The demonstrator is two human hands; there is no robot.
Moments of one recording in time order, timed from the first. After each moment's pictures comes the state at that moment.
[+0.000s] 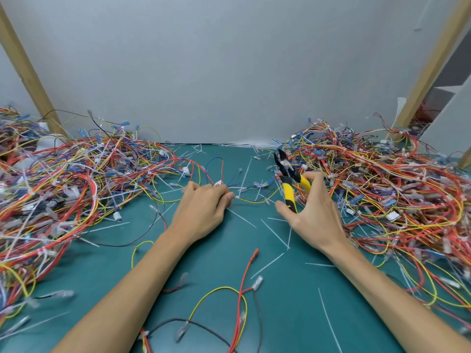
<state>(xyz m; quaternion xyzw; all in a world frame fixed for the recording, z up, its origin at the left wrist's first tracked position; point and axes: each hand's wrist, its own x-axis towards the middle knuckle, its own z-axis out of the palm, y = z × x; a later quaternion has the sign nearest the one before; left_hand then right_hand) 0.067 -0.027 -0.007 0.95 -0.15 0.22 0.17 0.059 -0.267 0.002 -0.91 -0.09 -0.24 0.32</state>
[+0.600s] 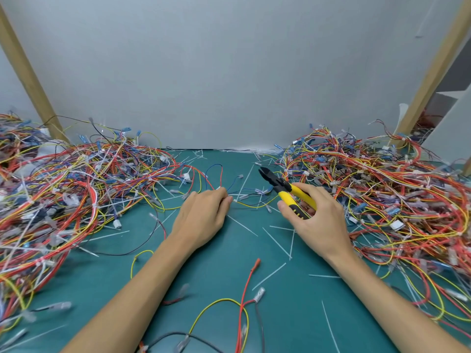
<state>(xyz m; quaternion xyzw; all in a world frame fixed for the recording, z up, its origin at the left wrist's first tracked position) 0.068 -0.027 -0.005 0.94 -0.15 0.24 0.20 0.060 -0.267 0.005 -0.89 -0.11 -0.28 0.35</state>
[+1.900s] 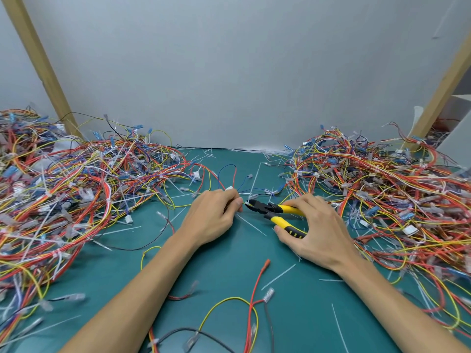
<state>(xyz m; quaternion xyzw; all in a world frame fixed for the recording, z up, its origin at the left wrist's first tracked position) 0.069 -0.020 -0.005 0.93 -0.14 0.17 0.28 0.054 -0.262 0.002 -0.93 -0.22 -0.22 0.18</state>
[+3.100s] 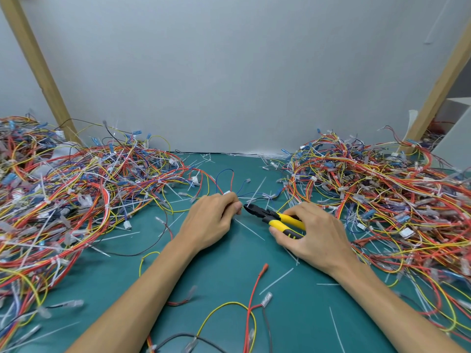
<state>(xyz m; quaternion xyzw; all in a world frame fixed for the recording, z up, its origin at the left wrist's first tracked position) 0.069 -0.021 -0.005 0.93 -0.16 0.20 0.27 0.051 -0.259 0.001 -0.93 -0.20 -0.24 0.18</state>
